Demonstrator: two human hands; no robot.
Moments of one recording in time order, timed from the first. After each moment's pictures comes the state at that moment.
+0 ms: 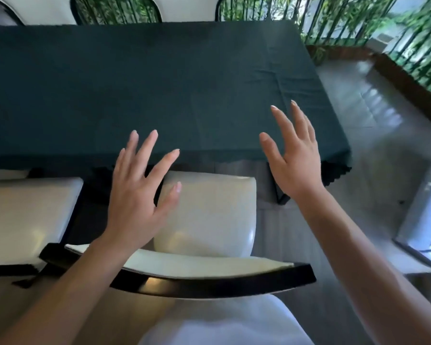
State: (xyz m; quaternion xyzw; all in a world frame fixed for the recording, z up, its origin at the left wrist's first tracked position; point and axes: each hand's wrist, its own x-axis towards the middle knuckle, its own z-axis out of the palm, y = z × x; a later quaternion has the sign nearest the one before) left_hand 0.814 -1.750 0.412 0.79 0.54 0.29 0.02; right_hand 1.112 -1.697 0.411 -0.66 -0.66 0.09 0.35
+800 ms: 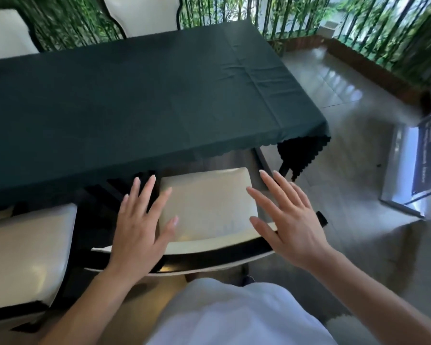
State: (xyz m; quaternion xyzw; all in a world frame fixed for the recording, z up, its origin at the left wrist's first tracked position) left_hand 0.741 -1.802 0.361 0.84 0.53 0.14 0.06; right_hand 1.065 -1.872 0.354 -0.63 -0.76 0.00 0.17
